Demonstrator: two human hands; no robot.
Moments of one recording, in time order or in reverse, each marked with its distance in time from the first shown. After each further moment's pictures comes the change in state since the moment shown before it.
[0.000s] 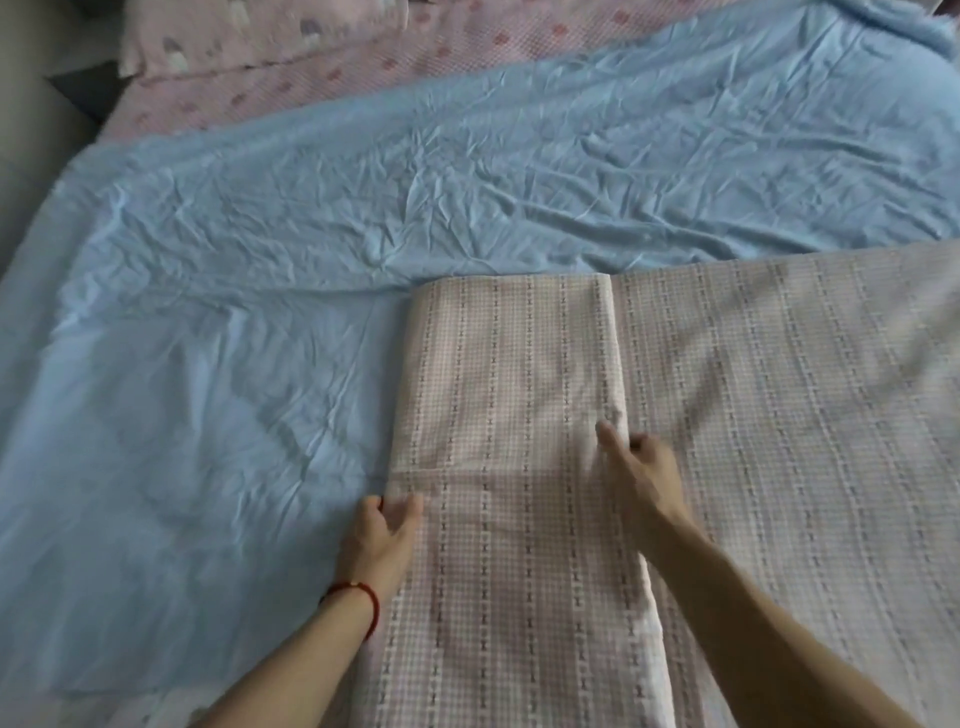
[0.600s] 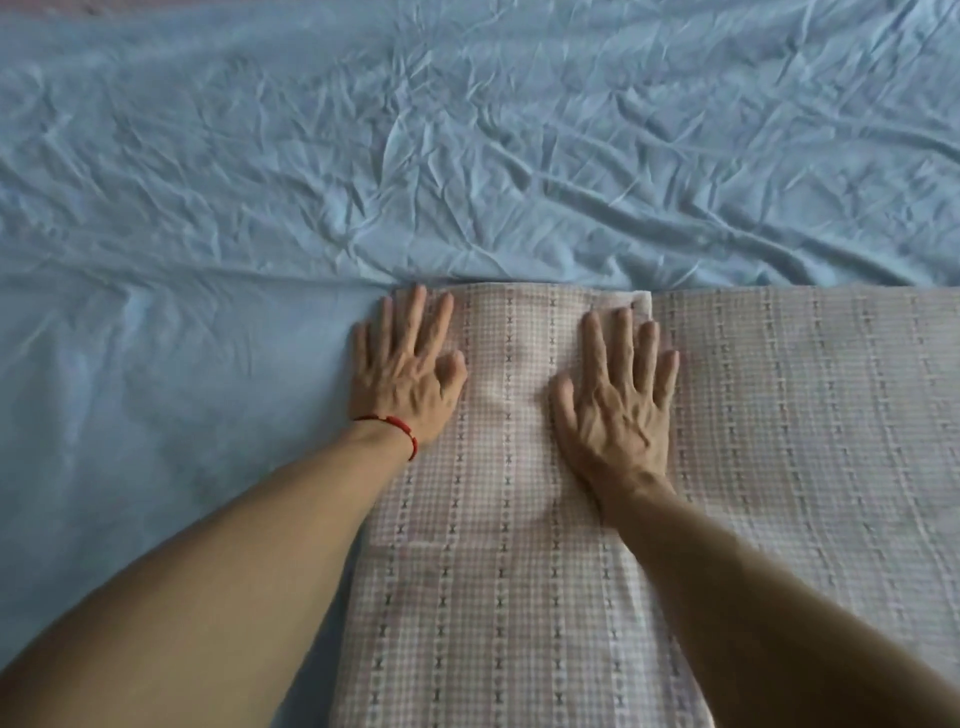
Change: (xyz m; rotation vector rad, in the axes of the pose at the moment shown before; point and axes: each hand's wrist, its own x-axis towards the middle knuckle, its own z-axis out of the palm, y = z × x) left_hand 0.188 0.140 0.022 0.645 0.268 0.755; right_hand 0.138 -0.037 0.081 -1.029 0.240 -0.601
